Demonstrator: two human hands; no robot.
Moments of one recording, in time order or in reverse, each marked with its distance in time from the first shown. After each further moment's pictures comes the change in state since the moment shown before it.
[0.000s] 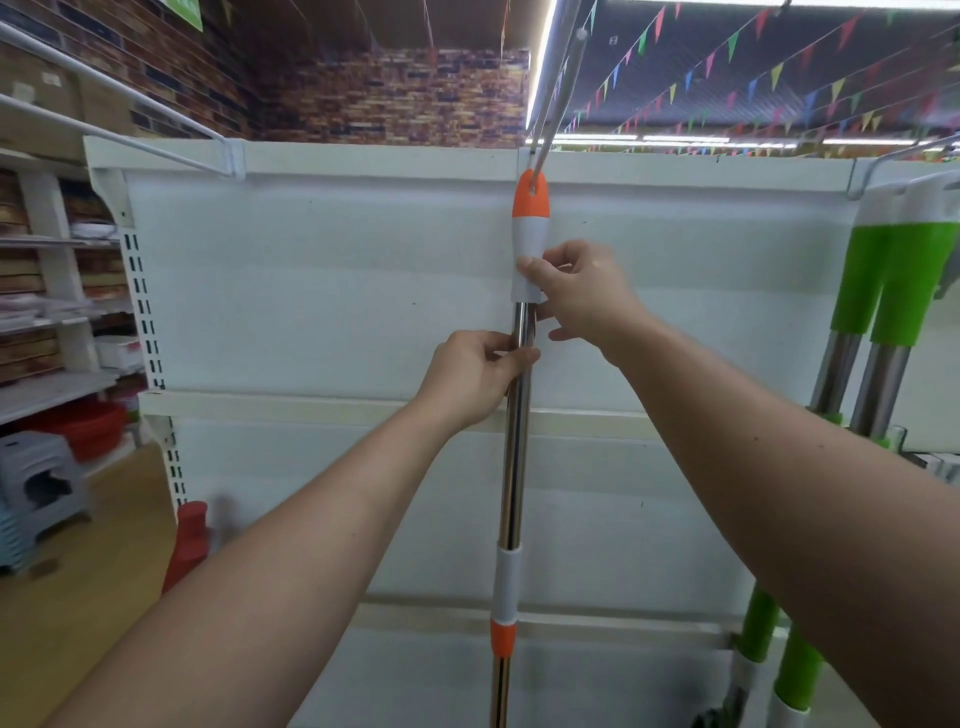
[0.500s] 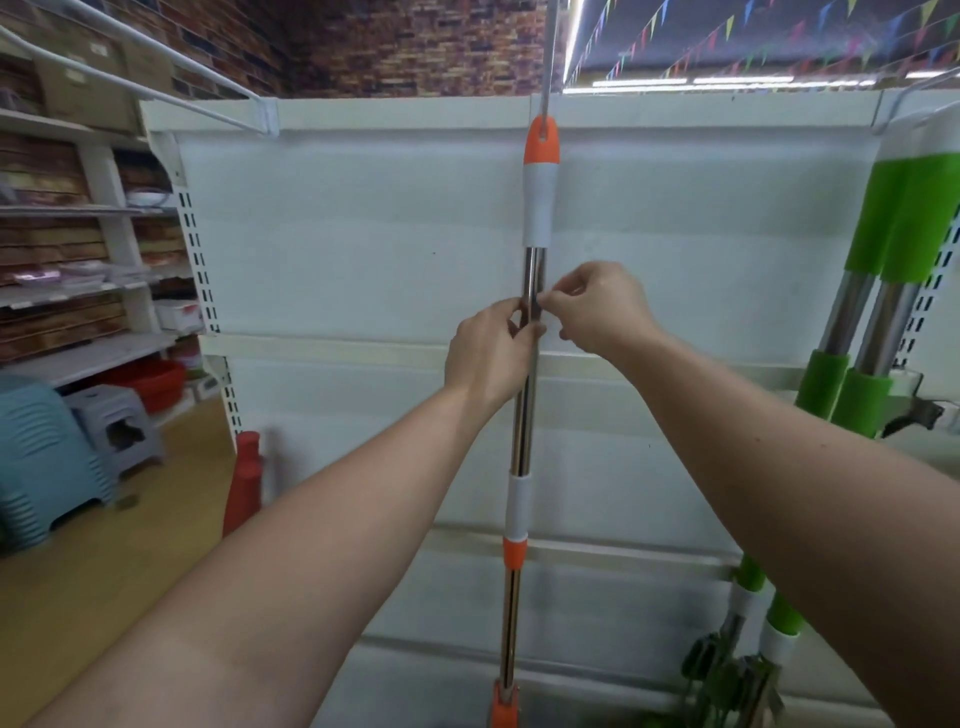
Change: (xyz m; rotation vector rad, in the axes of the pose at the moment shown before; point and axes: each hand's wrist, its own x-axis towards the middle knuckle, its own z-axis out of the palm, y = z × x) left_hand -0.036 -0.011 0.025 0.291 0.168 0.065; right_hand -0.045 0.042 0.004 -0.198 -0.002 0.072
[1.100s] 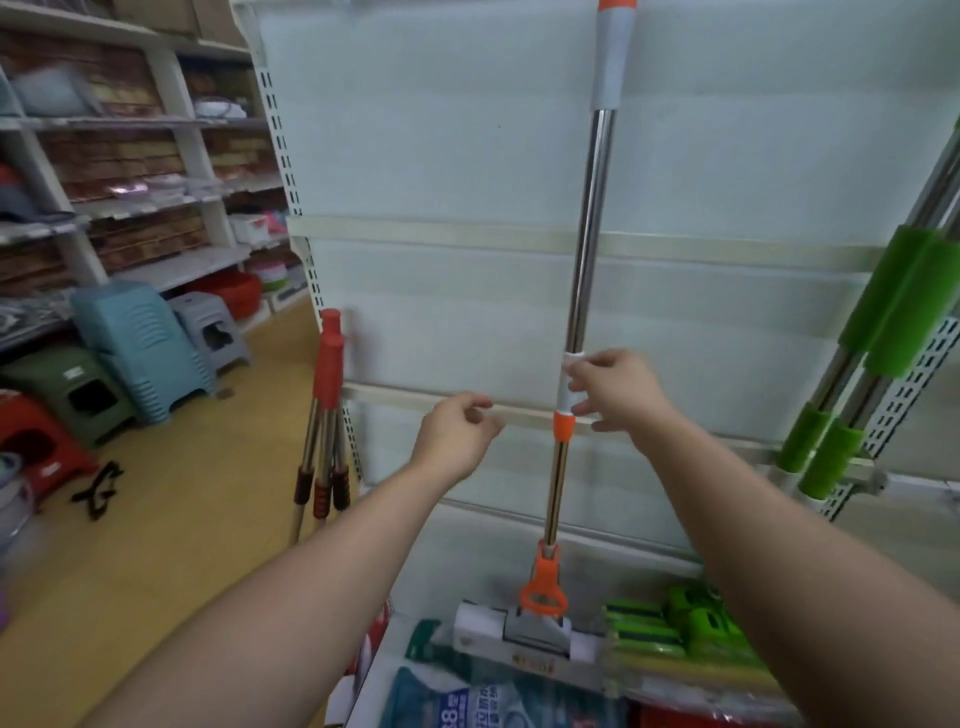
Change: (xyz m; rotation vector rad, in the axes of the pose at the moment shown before) left_hand -0.208 -0.125 -0.017 -0.085 -0.132 -0.539; right_hand -0.155 0.087 0.068 0.244 -0.366 0.380
